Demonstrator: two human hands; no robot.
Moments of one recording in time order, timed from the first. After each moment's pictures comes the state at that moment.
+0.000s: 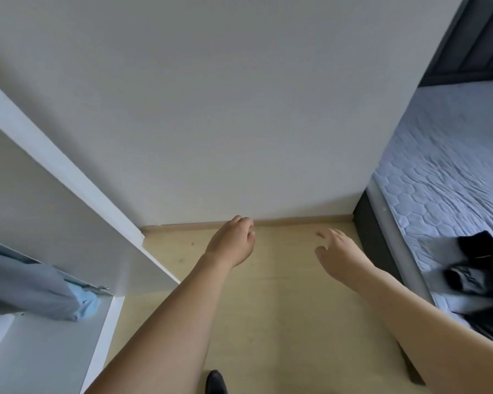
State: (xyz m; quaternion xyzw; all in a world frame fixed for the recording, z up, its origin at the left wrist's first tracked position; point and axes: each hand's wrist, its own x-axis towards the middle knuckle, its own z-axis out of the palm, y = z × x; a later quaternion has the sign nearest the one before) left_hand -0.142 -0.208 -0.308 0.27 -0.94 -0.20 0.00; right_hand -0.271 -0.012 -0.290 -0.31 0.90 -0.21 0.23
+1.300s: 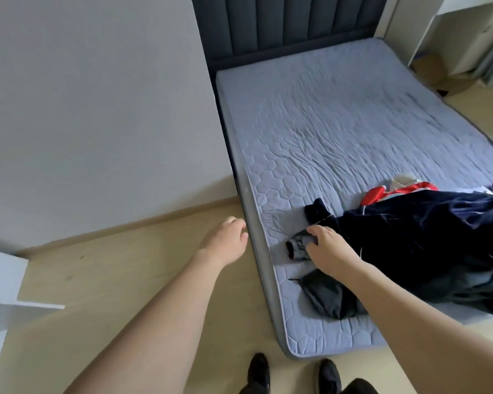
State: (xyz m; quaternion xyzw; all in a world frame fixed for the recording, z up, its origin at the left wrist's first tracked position) left_hand -0.562 0.250 -0.336 0.20 -0.96 -0.18 -0.12; right_hand -0.655 0.462 -0.324 -0.20 0.91 -0.22 0.29
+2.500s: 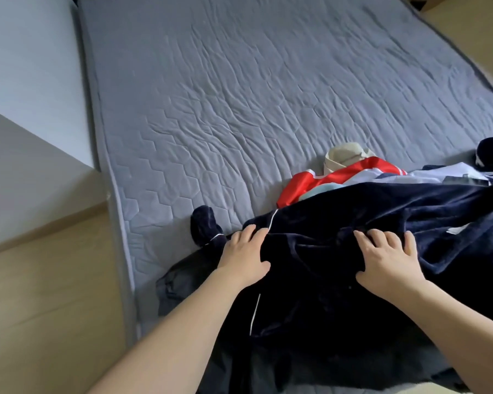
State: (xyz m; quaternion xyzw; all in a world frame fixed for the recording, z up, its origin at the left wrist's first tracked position) left_hand -0.985 0.534 -0.684 0.12 -0.93 -0.20 -0.28; right_hand -1.071 0.785 -0.649 -0.19 0.94 0.14 0.26
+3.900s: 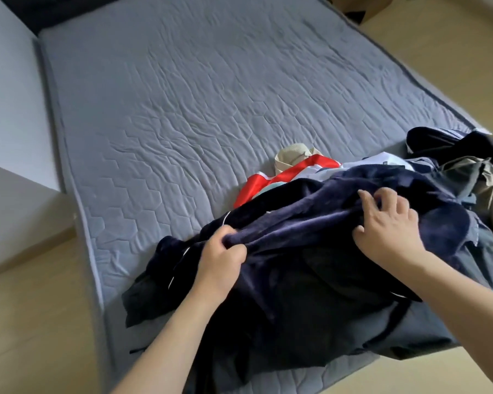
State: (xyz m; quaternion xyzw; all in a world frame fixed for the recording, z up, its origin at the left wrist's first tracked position) left_hand -0.990 0.647 -0.592 0.29 -0.76 -0.58 -0.04; right_hand -1.109 0.895 -0.611 -0.08 0.99 -0.02 0.13
